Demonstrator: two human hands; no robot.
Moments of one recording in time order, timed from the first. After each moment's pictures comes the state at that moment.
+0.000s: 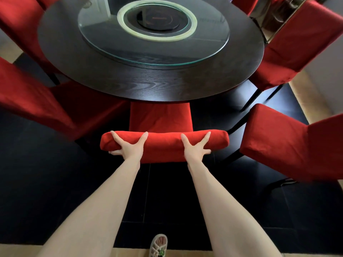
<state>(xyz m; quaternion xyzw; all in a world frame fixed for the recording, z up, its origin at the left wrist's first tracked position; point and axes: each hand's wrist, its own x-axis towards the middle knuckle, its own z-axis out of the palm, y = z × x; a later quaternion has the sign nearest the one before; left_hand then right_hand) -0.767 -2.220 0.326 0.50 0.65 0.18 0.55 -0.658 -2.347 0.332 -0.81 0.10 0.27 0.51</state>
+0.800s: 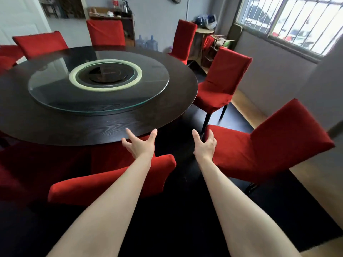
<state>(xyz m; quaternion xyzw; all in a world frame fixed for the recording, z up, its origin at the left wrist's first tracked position) -0.620 -2.332 0.436 0.63 0.48 0.25 0.56 -0.548 -2.485 0.441 -0.80 0.07 0.03 0.60</state>
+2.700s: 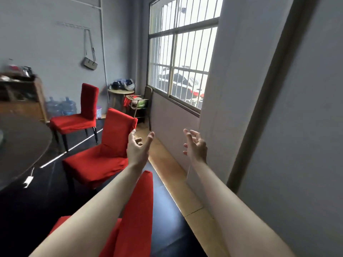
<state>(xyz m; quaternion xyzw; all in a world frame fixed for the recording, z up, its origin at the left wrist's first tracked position) 0.066 -3.027 0.599 0.68 0.14 0.31 0.64 0.106 -3.184 0.615 -0.74 0.00 -0.14 0.66</state>
